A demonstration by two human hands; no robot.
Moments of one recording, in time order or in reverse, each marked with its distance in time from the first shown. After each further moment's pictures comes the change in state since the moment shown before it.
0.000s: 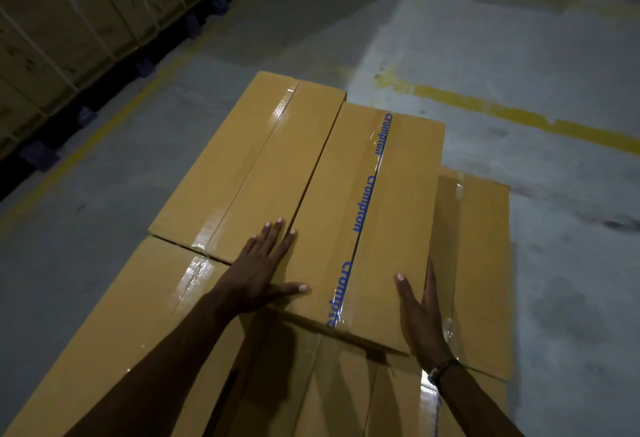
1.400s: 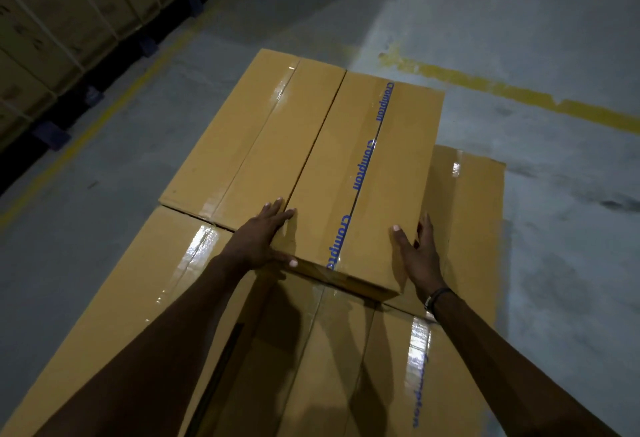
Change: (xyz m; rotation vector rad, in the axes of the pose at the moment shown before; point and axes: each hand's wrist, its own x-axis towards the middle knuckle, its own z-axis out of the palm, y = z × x) left_hand -0.019 0.028 -0.030 -0.247 0.007 -0.109; right_hand 0.031 -0.031 -0.013 -0.118 -0.035 0.035
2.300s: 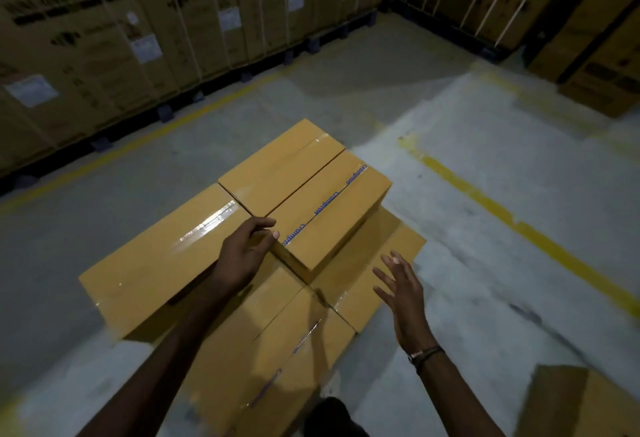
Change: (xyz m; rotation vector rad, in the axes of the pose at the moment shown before) left_hand -0.318 0.420 -0.114 -0.785 0.798 -0.267; right_hand -0.244 -0.277 -0.313 0.138 -0.385 -0.014
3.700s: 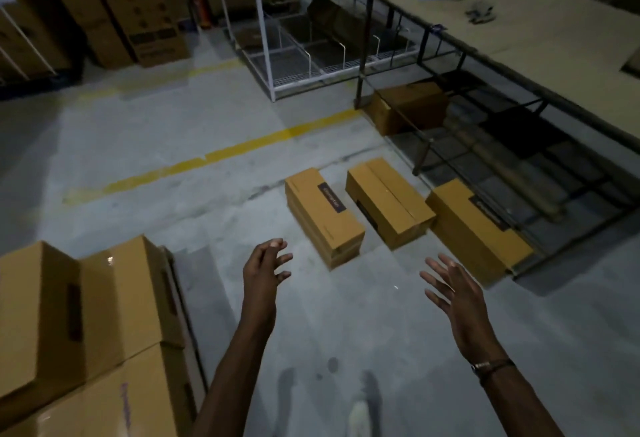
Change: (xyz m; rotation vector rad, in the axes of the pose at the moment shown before) left_hand -0.544 0.171 0.405 -0.287 -0.924 -0.119; right_hand -0.654 0.198 -0.459 0.490 1.161 -0.200
